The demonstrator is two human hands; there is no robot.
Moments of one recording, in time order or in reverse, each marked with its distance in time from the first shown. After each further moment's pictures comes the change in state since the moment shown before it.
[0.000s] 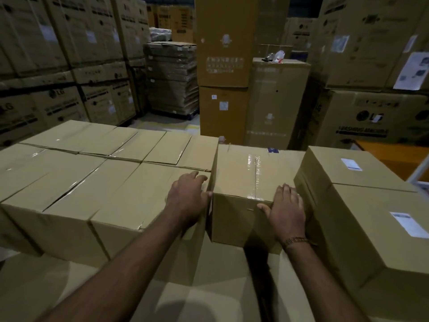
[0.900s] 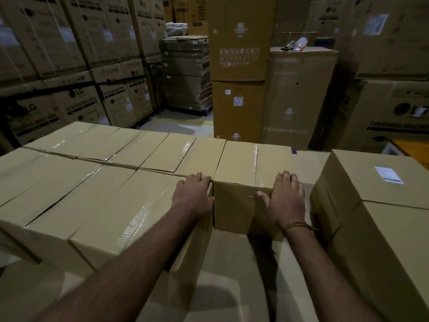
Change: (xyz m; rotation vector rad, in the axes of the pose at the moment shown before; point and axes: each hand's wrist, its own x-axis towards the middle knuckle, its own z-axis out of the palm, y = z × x) left_hand 0.082 0.004 0.035 0.304 -0.148 -0.036; right_hand 0.110 -0.020 0.036 0.083 0.076 -0.075
